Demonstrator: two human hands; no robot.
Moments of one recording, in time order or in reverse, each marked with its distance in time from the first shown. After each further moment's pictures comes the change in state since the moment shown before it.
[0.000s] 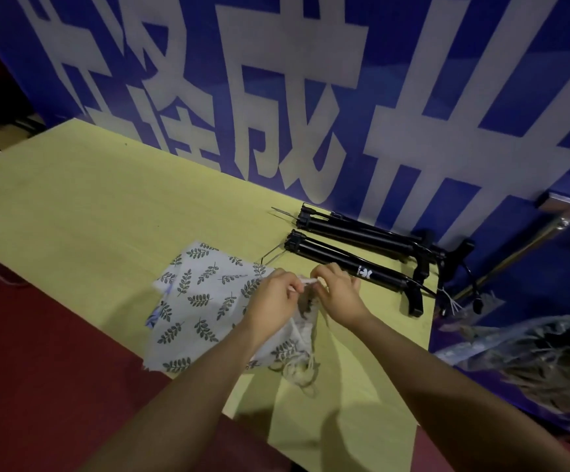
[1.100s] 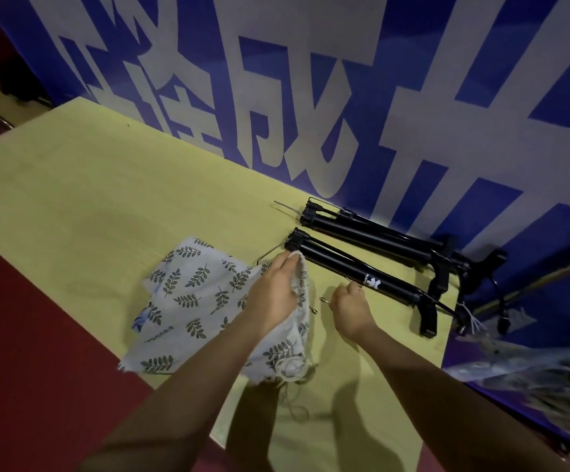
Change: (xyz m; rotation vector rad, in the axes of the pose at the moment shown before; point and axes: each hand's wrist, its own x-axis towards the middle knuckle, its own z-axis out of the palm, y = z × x) left_hand 0.055 -0.009 0.022 0.177 -0.060 -0.091; right_hand 0.036 0.072 0.032 -0.225 -0.140 0.151
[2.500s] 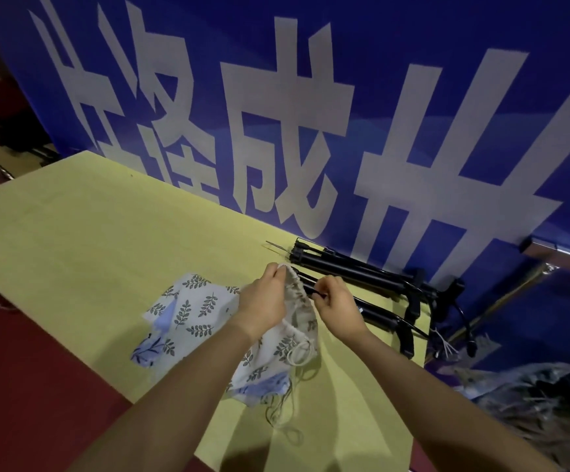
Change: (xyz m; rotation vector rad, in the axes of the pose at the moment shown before) left_hand -0.010 0.028 -0.051 0.275 0.001 -0.006; right_hand -0.028 -0.052 -0.079 0.419 0.272 -0.142
